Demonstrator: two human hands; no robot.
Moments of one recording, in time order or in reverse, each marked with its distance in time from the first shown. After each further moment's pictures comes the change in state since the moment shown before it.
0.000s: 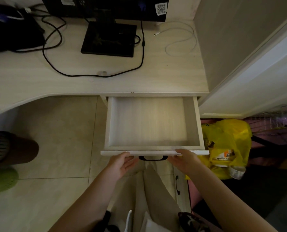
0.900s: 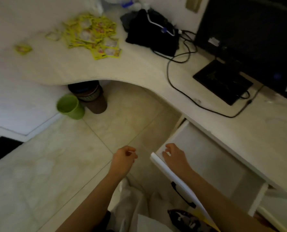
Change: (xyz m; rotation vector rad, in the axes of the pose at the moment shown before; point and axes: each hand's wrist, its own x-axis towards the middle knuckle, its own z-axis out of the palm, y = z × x) left_hand -0.108 0.003 -0.099 0.283 0.637 0.542; right_hand -0.075 0.065 0.184 -1.844 -0.560 -0.877
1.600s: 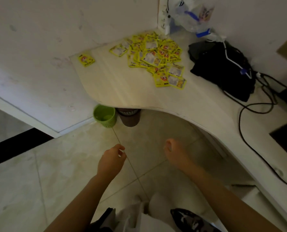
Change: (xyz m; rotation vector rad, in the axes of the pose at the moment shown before) left_hand 0.166 -0.058 -0.251 0.286 0.306 -0.014; right_hand 0.156 -0.263 0.127 -0.285 -0.120 -0.251
